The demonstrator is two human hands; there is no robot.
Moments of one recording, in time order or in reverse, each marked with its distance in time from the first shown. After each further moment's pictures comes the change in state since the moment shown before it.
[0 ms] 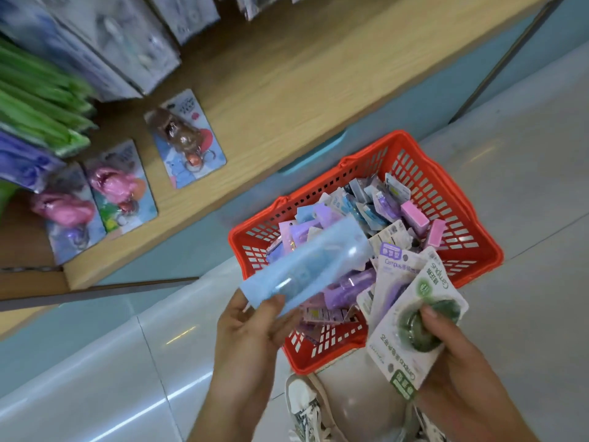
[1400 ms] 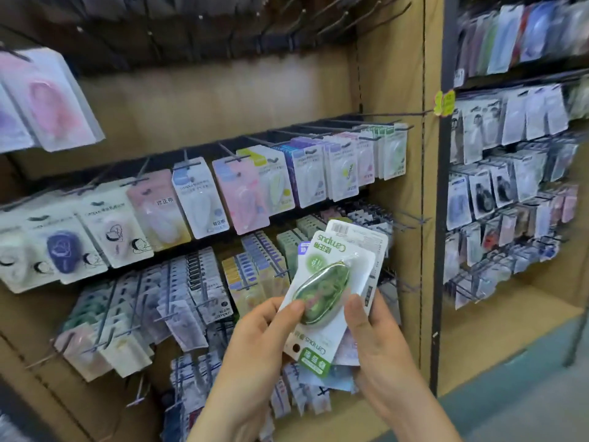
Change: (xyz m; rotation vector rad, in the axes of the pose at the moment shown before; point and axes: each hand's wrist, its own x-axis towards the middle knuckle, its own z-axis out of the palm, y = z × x) left_hand -0.561 0.477 0.180 0.191 -0.376 0.811; right_hand -0.370 -0.049 0.637 -0.950 -0.508 -0.666
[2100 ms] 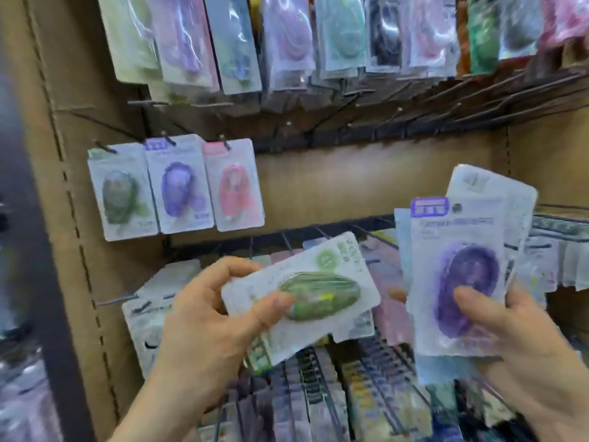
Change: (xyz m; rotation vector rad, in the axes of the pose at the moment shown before) left_hand 0.062 0.158 -0.220 0.287 0.340 0.645; right_hand 0.149 -0.050 0.154 -0.030 -0.211 -0.239
